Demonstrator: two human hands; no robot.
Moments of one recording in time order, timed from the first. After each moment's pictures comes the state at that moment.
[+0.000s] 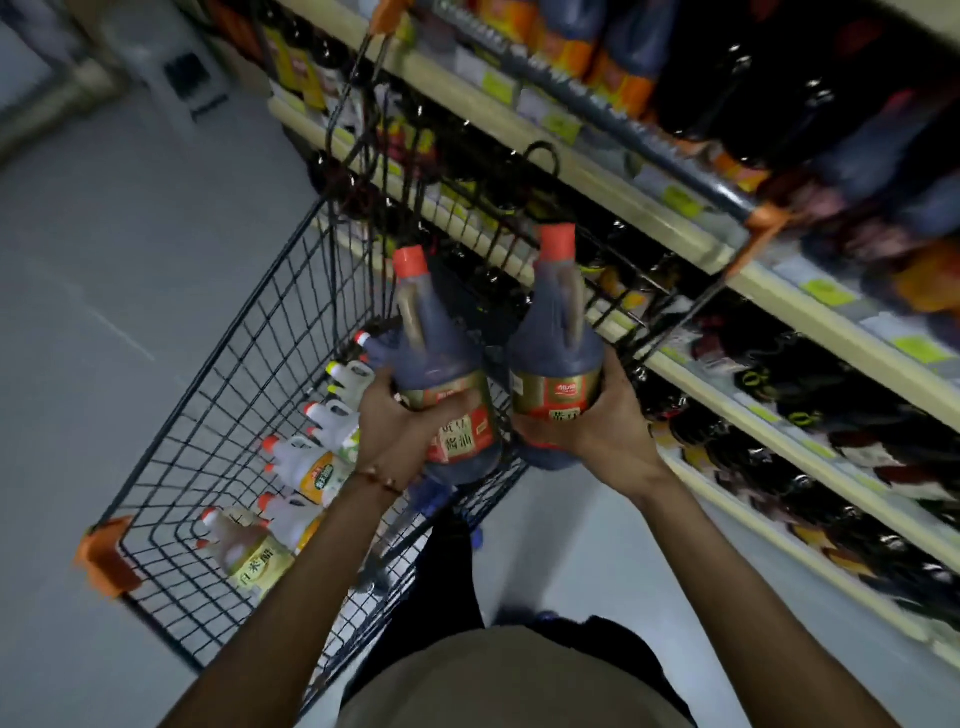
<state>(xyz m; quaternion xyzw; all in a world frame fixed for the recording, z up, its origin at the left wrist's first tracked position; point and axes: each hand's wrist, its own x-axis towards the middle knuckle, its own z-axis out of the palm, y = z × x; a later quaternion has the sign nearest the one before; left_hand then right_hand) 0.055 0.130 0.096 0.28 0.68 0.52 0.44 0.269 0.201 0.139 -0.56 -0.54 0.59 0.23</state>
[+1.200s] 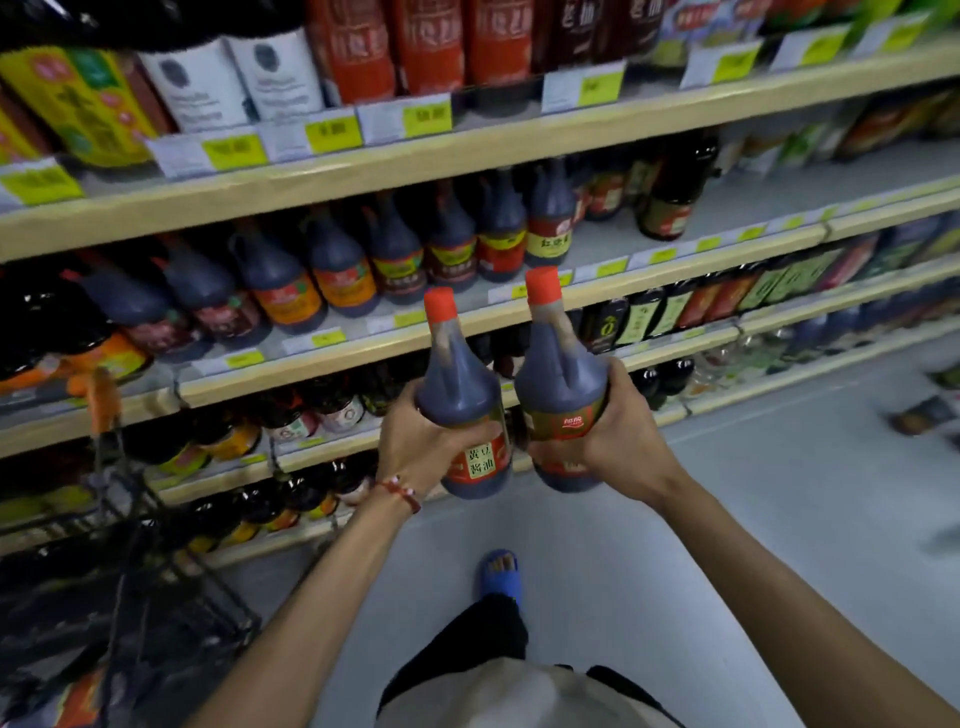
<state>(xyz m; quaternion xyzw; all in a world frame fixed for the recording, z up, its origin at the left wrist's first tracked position) 0.591 0.153 0.167 0.63 0.49 0.28 0.53 0.780 0.017 0.205 -0.74 -0.38 0.32 0.46</state>
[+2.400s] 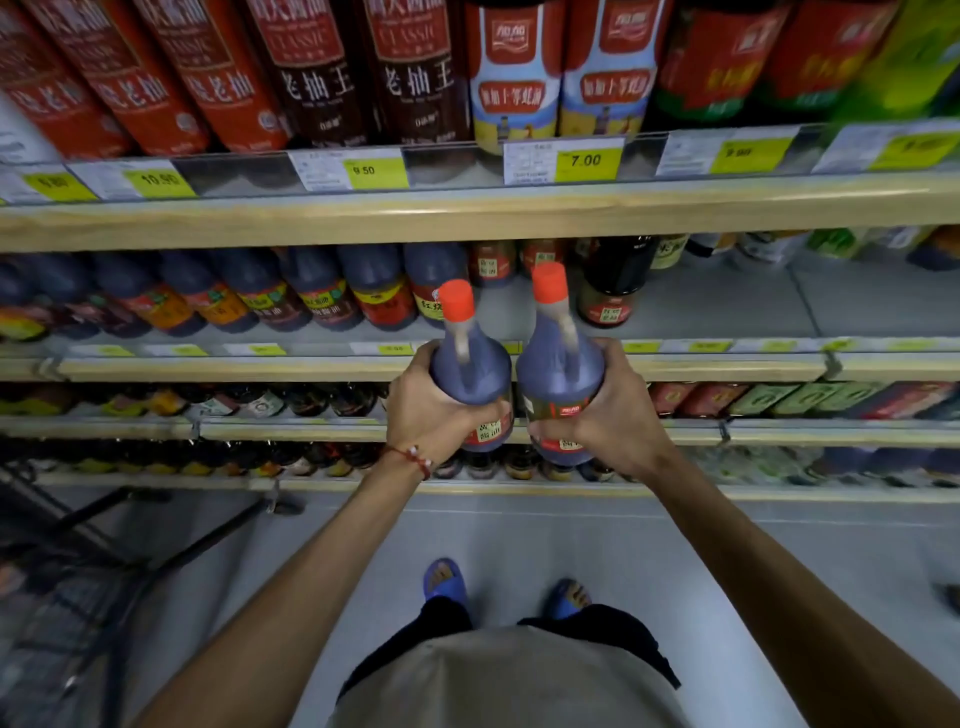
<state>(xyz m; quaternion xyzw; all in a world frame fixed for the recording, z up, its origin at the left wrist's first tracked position) 0.944 0.154 0.196 0.63 0.60 0.32 0.36 1.156 0.095 0.193 -0.69 -0.51 0.35 0.38</state>
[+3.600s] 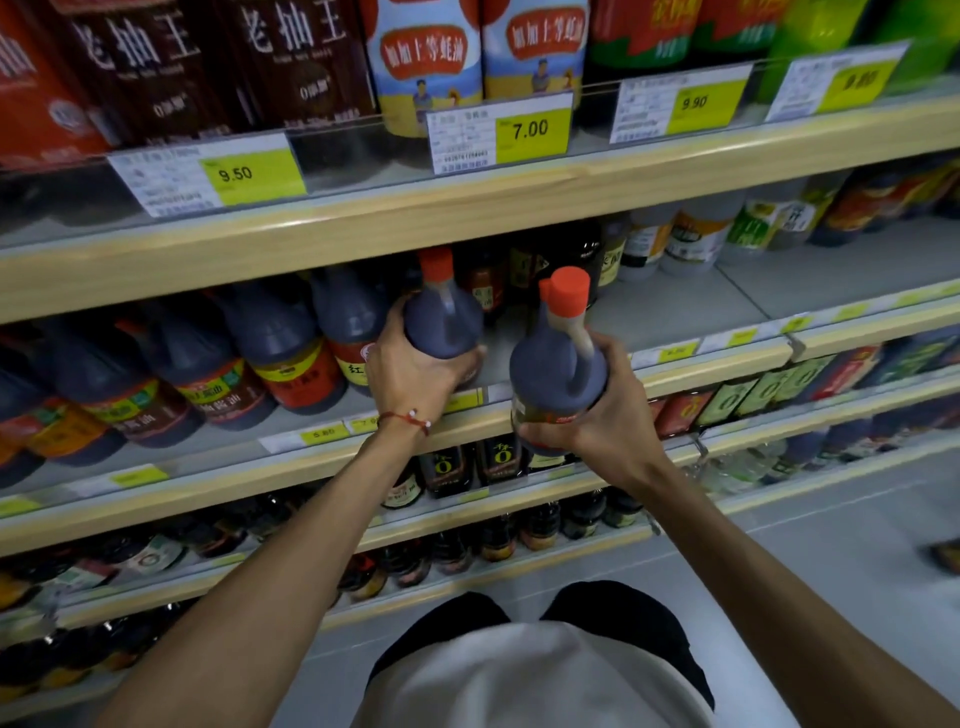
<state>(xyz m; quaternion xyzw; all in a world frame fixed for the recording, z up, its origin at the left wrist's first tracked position) 1.009 0.291 0.122 0.68 0.51 0.44 0.27 1.168 0.134 0.117 -0.66 -0.47 0.23 0.54</state>
